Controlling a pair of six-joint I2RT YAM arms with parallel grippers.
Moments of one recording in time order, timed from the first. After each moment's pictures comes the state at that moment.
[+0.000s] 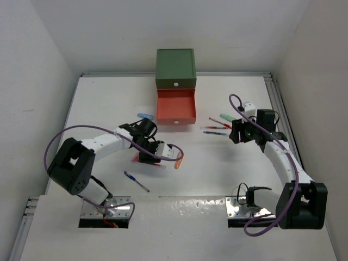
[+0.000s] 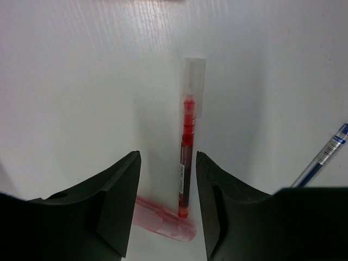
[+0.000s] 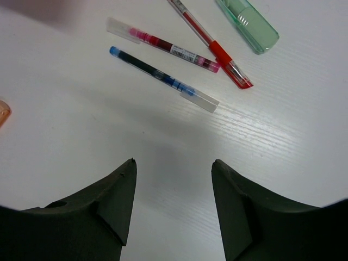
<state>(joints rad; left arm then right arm) -0.57 1.49 0.87 -0.64 0.43 1.12 -0.05 1.14 0.66 -0.34 -0.36 -0.23</state>
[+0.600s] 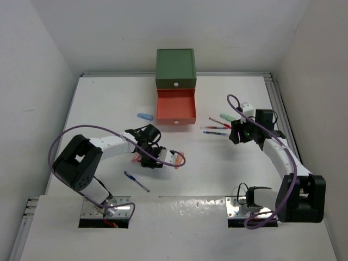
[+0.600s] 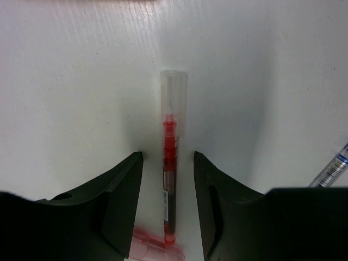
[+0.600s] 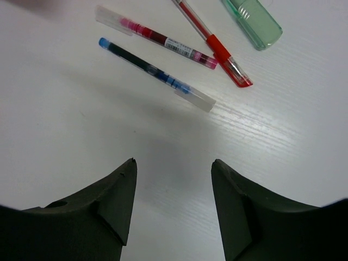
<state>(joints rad) -0.64 1.57 0.81 -0.55 0.39 1.09 -0.06 1.19 0.66 -0.33 -0.36 -0.26</state>
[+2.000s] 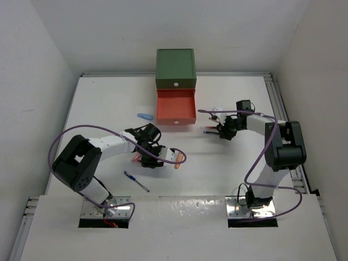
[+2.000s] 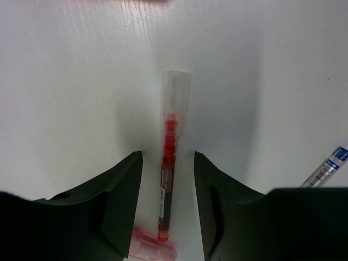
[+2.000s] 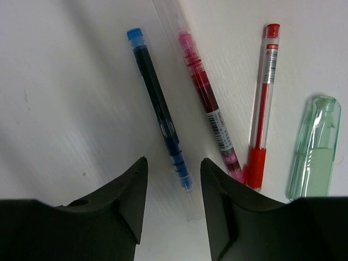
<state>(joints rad) -0.64 1.56 0.82 -0.55 0.39 1.01 0.04 1.76 0.91 -0.29 -0.52 -0.99</state>
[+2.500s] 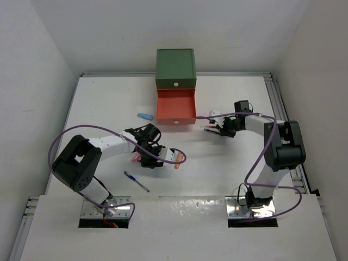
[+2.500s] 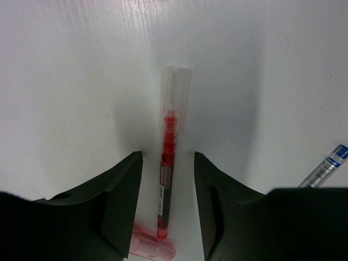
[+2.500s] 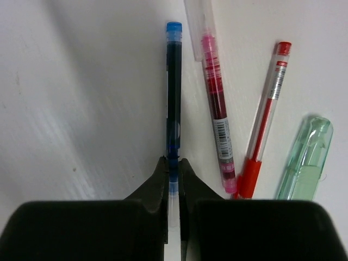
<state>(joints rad) -0.64 1.56 0.82 -0.56 0.38 1.01 0.06 1.77 0.90 -0.29 -0.50 -1.13</state>
